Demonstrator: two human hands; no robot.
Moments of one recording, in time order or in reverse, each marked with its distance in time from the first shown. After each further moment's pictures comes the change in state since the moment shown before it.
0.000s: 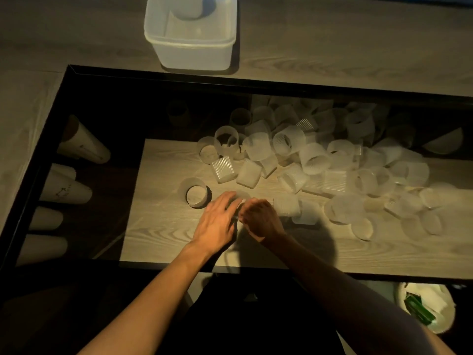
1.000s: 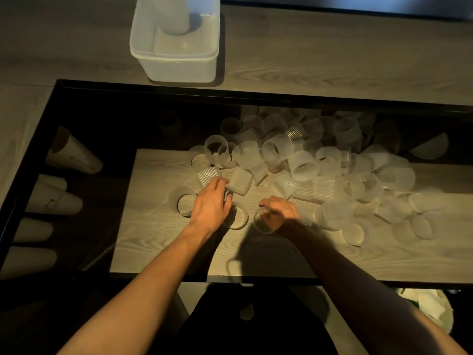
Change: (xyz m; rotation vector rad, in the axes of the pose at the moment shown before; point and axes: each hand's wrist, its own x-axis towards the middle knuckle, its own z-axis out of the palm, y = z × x) left_hand 0.060 0.015 -0.019 -0.045 0.153 -0.158; right_hand -0.023 0.073 -0.043 0.153 -0.283 0.471
